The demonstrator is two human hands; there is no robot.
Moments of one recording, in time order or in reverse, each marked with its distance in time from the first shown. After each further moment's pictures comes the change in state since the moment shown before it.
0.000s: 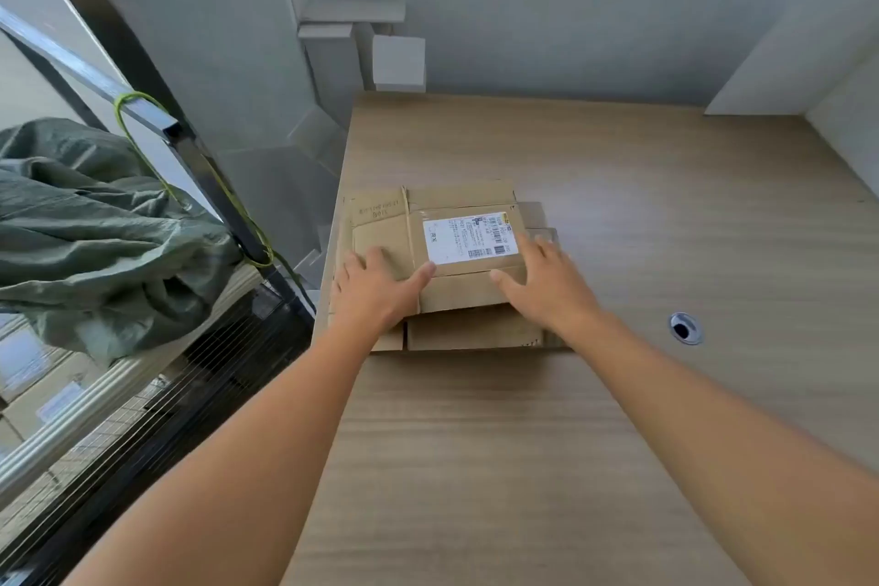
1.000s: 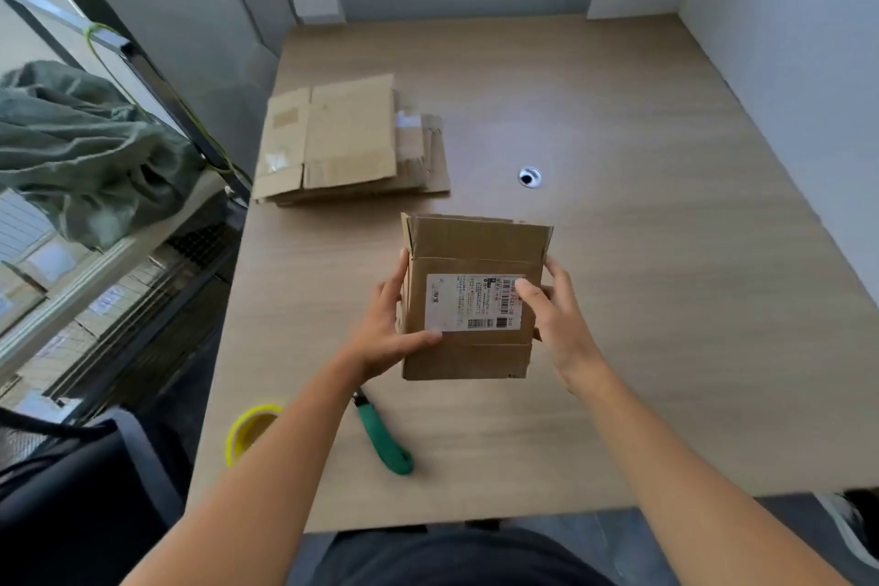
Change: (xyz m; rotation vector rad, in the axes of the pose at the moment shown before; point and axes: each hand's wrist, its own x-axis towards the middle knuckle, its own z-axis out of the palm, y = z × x) left_hand -0.375 0.040 0.119 -0.515 -0.398 0.316; right_hand -0.378 0.185 -0.032 1.164 0.018 0.200
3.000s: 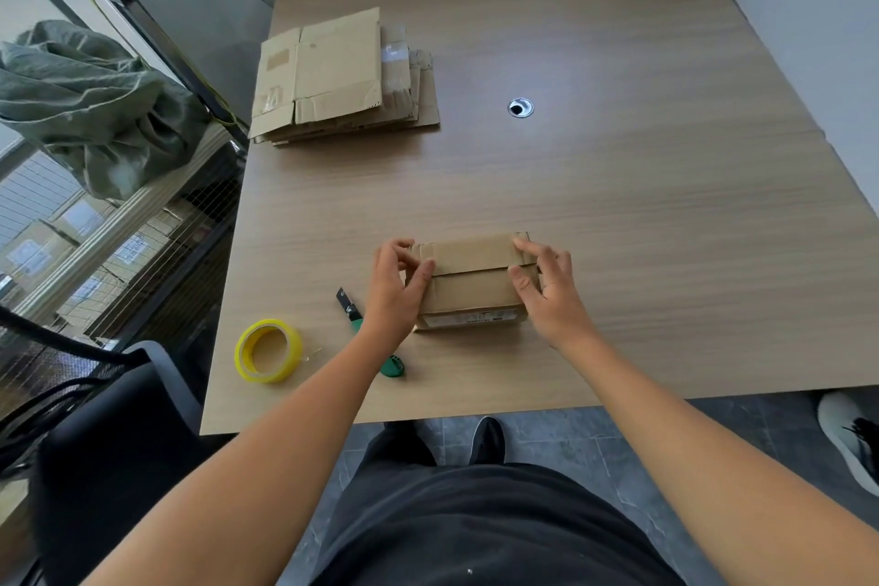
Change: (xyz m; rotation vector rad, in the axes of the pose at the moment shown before) left_hand -0.061 -0.020 0.100 0.095 0.444 0.086; right_hand -0.069 0.089 -0.047 -0.426 -0.021 -0.270
